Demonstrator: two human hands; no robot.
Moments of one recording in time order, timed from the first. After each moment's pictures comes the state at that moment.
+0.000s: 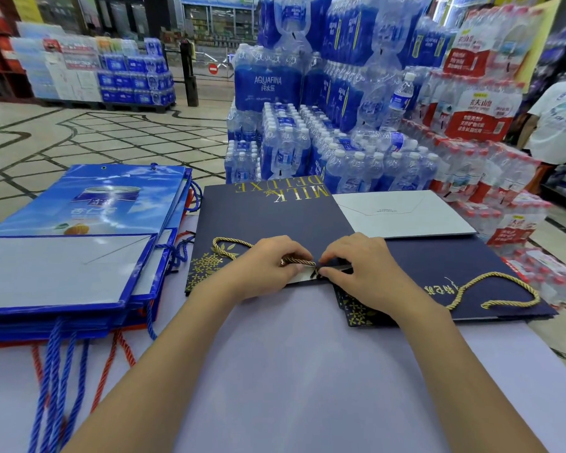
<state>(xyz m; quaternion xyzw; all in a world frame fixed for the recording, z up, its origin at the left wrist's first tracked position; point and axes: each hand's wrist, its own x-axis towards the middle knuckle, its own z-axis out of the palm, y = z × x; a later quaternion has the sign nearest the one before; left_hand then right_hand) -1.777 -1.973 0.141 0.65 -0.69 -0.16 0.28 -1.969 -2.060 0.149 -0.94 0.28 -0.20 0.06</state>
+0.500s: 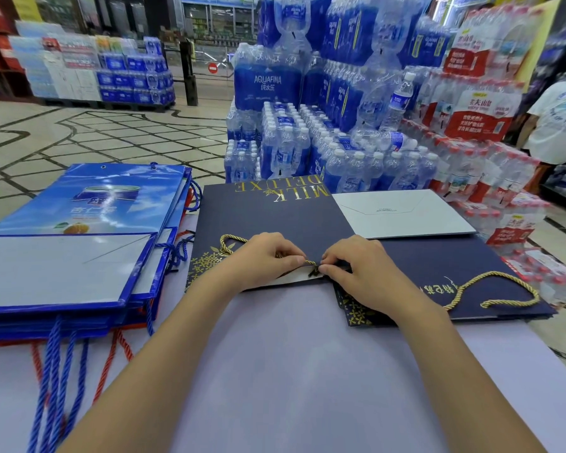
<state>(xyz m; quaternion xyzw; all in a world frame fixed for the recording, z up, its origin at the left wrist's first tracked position) -1.777 -1.969 0.155 0.68 -0.65 -0.18 0.29 -1.970 -2.061 0.146 -0.93 0.27 -0.21 0.10</state>
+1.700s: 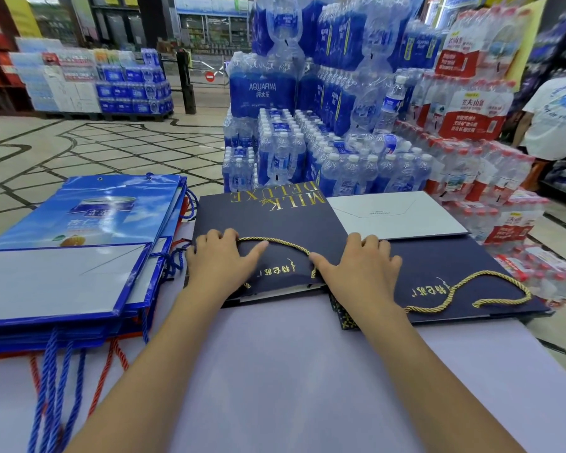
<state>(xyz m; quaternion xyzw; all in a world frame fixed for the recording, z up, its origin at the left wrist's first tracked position) -1.746 -1.971 0.129 0.88 -0.43 0.02 0.20 -1.947 -2.043 0.143 -0.79 0.58 -0.19 -0.02</state>
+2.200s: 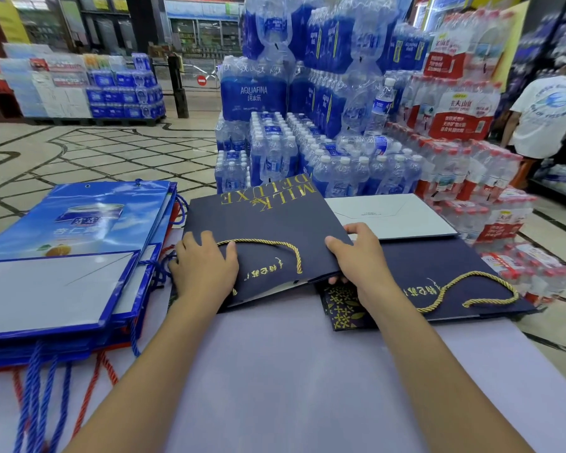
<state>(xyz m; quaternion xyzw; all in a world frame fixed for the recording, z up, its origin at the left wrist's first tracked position) -1.745 -1.974 0.120 0.90 -0.35 0.06 0.25 -1.954 -2.060 0.163 -0.61 0.49 -0.38 0.49</state>
